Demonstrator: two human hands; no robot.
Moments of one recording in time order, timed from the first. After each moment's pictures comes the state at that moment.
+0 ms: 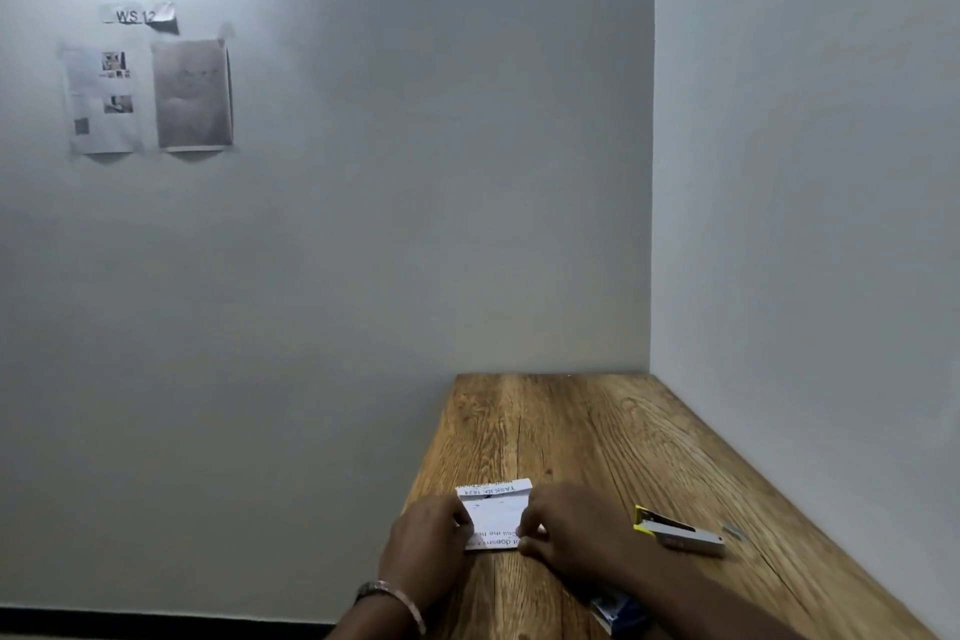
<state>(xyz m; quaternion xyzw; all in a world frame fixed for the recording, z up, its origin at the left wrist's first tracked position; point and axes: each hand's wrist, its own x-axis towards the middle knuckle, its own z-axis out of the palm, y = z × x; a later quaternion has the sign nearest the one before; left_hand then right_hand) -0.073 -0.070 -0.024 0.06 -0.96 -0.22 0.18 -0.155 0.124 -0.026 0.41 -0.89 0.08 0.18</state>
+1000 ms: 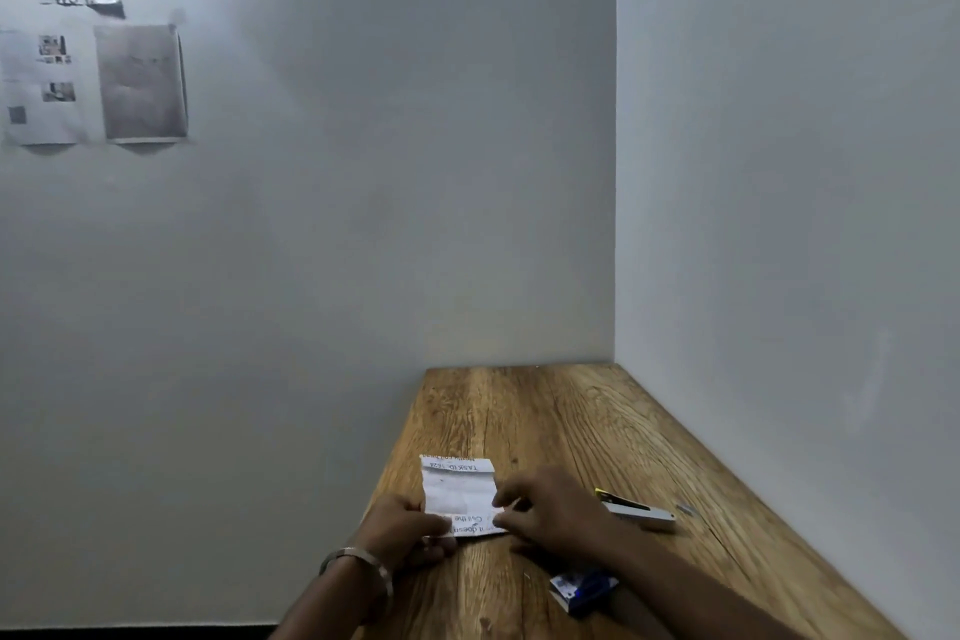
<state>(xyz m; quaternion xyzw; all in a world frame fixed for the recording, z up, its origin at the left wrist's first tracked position) -0.081 -0.069 -0.011 0.14 -0.75 -0.65 -0.02 -0.138 0.139 -0.007 0.34 -0.90 0.23 0.11</state>
